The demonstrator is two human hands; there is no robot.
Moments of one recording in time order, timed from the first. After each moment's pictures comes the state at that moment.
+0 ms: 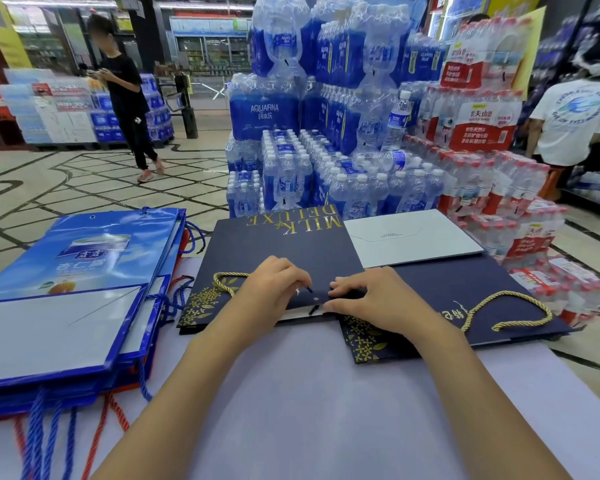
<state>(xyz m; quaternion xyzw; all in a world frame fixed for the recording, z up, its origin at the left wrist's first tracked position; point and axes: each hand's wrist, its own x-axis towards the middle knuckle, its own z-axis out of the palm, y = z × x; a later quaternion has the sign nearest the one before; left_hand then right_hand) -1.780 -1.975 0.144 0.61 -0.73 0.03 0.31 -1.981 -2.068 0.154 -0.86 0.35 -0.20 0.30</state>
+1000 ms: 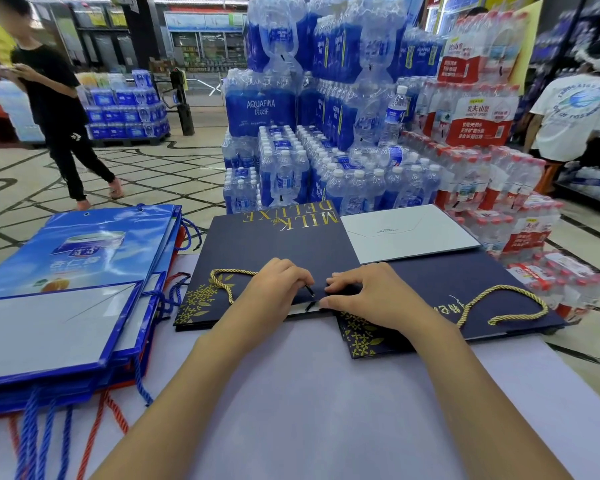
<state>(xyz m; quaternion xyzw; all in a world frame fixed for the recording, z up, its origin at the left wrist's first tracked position) -1.793 -1.977 0.141 0.63 -0.71 0.02 0.31 -1.979 -2.065 0.156 -0.86 0.36 -0.20 0.31</state>
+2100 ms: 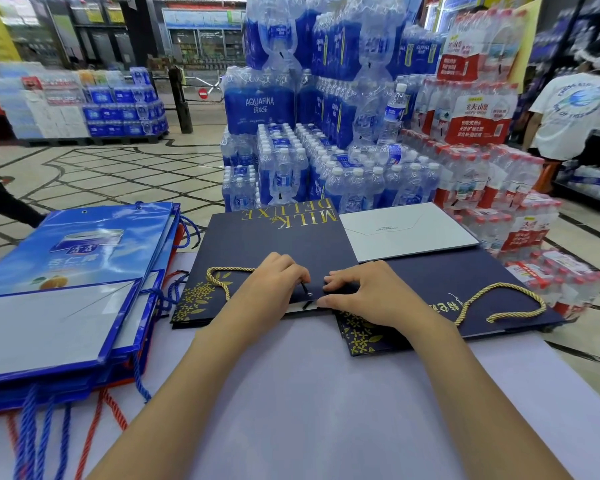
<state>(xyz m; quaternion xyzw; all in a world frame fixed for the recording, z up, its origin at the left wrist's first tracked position) -1.784 -1.985 0.134 0.61 -0.74 0.09 0.26 -1.979 -2.062 0.157 -0.86 0.36 -0.20 0.32</state>
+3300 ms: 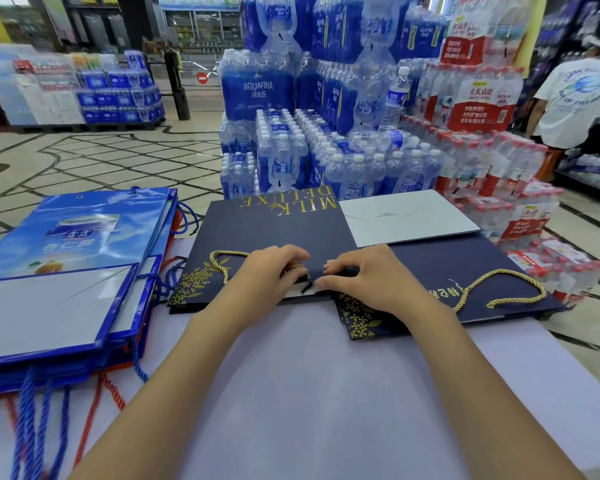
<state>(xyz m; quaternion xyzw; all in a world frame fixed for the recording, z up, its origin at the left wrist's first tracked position) -1.790 -1.975 0.145 0.66 -0.68 -0.02 0.32 -1.976 -2.063 0.155 -0.87 0.33 -0.24 0.29</state>
